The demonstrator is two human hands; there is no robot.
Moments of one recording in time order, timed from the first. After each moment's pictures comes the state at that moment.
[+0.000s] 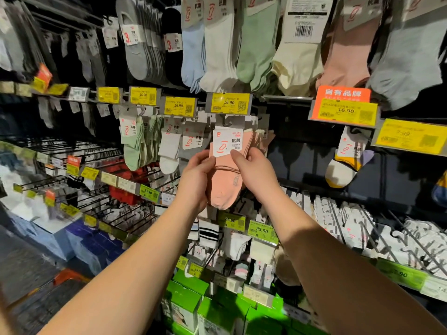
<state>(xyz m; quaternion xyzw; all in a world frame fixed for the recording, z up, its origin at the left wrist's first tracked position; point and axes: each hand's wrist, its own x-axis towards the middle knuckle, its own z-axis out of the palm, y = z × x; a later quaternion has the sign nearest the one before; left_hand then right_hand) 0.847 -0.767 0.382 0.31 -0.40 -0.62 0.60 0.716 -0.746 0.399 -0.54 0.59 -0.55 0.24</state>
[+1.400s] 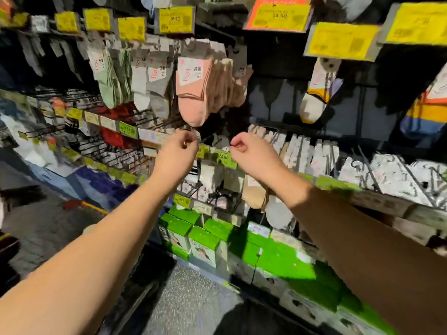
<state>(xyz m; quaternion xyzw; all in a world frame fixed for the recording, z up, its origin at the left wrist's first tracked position) 0.807 -0.640 0.322 0.60 -0.68 -0.19 0.38 0.620 -0.619 0.324 -0.69 0.65 -0.30 0.14</state>
